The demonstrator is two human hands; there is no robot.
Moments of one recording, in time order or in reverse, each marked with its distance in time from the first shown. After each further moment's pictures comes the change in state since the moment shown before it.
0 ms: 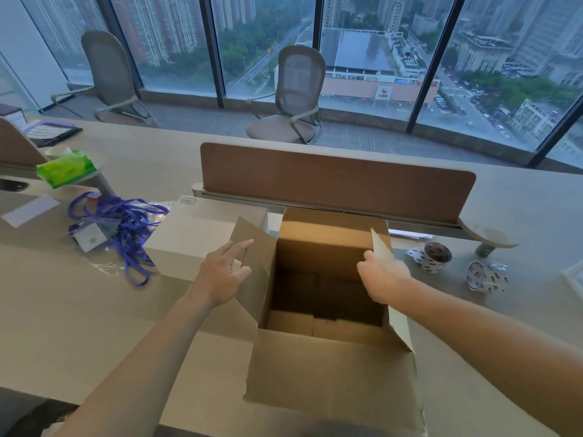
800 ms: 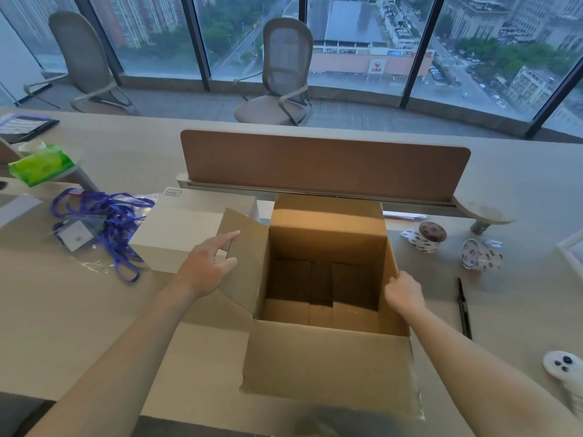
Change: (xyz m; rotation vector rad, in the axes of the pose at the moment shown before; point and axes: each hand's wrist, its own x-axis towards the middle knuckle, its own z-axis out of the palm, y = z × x) left_hand 0.009 -0.002 -0.008 -0.150 -0.001 0.039; right_hand 0.015 0.030 0.126 1.149 0.054 0.668
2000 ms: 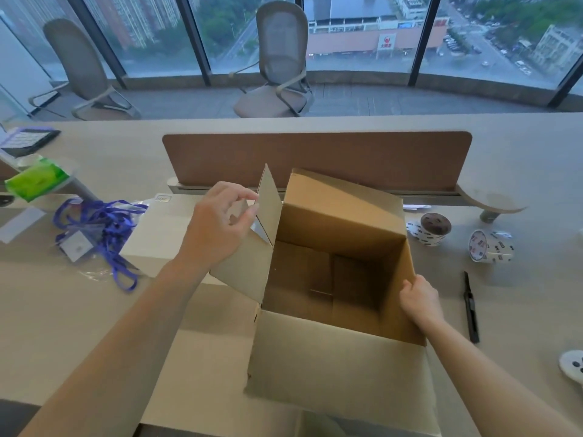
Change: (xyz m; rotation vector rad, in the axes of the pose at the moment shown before) left_hand 0.036 0.125 0.012 0.106 0.396 0.473; right_hand 0.026 0.043 -0.016 0.122 0.018 -0.031
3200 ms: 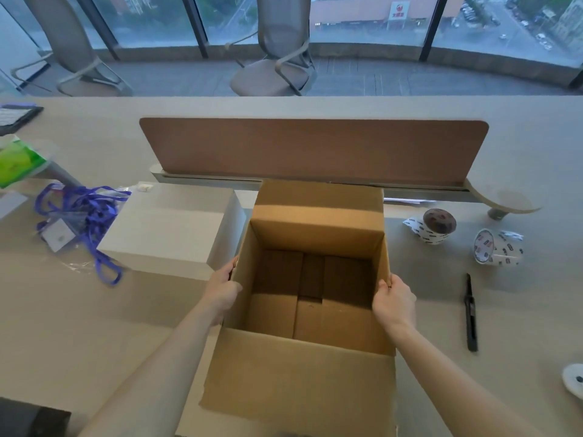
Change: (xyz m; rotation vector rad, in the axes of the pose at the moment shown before) left_hand -0.088 -0.108 0.114 -0.343 -0.347 -1.025; right_hand -0.005 -0.024 0.030 0.134 0.009 -0.045
